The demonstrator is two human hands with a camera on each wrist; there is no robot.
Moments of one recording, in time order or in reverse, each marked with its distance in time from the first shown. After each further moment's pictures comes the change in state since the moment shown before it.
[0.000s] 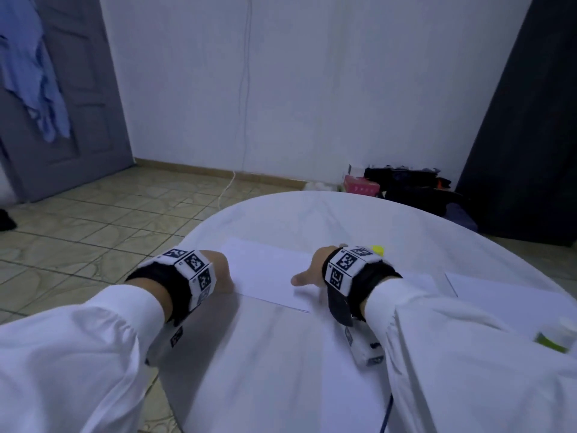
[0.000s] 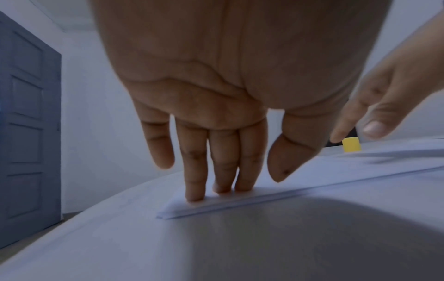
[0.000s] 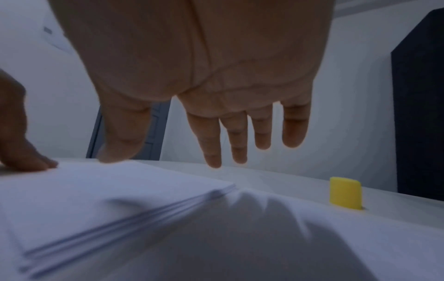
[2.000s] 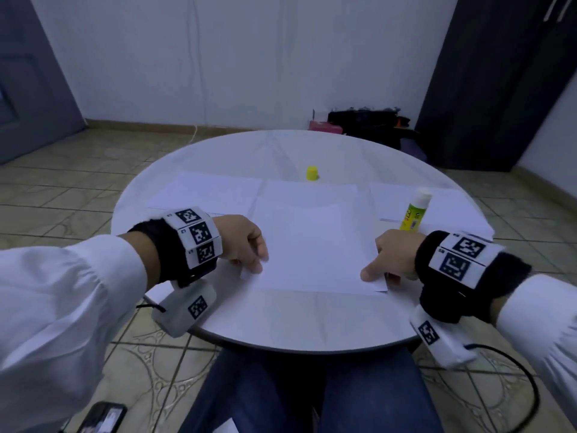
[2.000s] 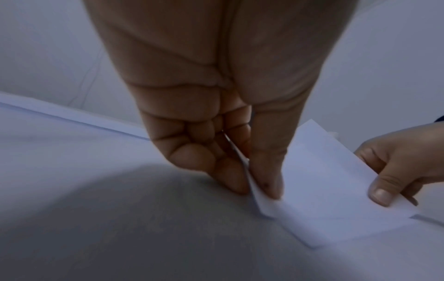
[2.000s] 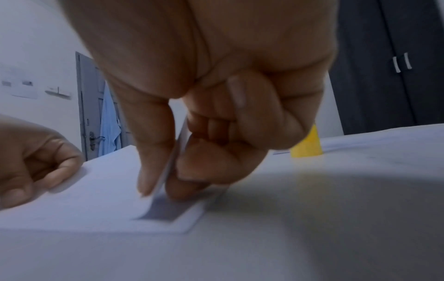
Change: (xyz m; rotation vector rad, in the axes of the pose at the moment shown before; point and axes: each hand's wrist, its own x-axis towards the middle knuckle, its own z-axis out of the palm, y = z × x) left_hand -0.131 0.106 0.032 -0.572 -0.183 0.480; right_hand -0.183 0.161 0.077 0.322 -0.135 0.213
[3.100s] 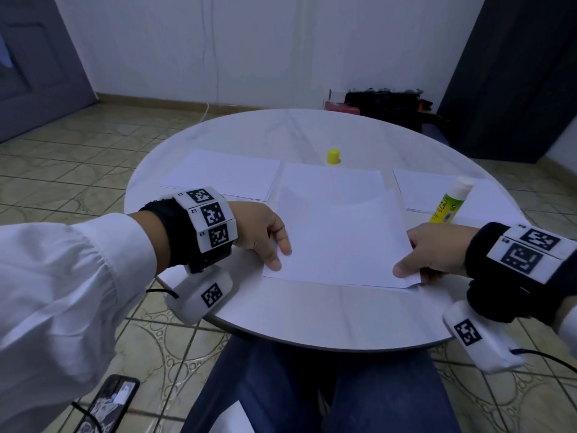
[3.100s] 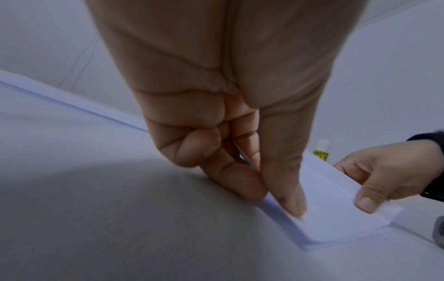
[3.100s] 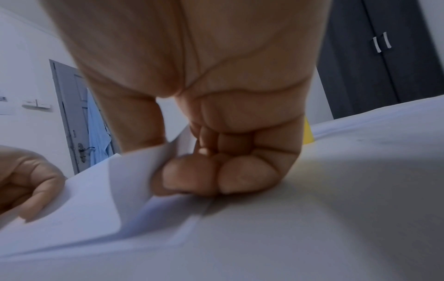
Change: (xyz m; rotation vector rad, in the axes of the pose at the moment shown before) left_hand -0.007 0.000 -0.002 0.132 -0.060 0.022; right_hand 0.029 0.022 0.008 0.232 -0.068 -0.051
